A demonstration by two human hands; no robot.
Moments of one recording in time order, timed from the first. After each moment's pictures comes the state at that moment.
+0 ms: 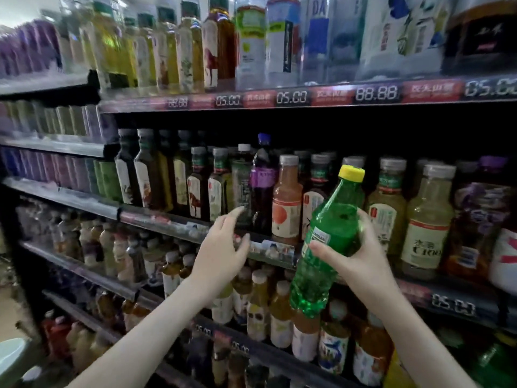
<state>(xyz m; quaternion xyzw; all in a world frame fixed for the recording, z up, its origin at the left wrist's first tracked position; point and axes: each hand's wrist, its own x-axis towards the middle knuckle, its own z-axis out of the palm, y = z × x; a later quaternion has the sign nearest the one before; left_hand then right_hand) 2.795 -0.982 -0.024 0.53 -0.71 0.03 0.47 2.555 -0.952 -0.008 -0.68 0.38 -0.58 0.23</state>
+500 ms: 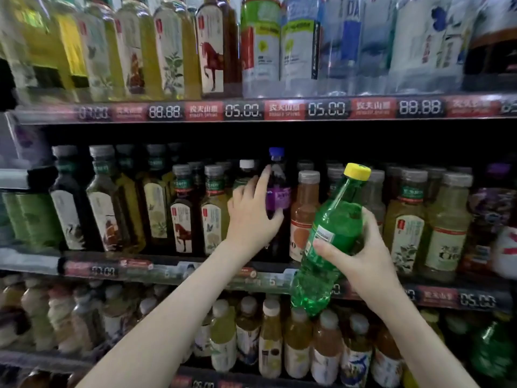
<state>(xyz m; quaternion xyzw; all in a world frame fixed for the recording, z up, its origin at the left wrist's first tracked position) 2.812 -1.108 0.046 0.43 -0.77 0.06 0.47 2.645 -0.986 0.015 -0.60 0.47 -0.63 0.14</state>
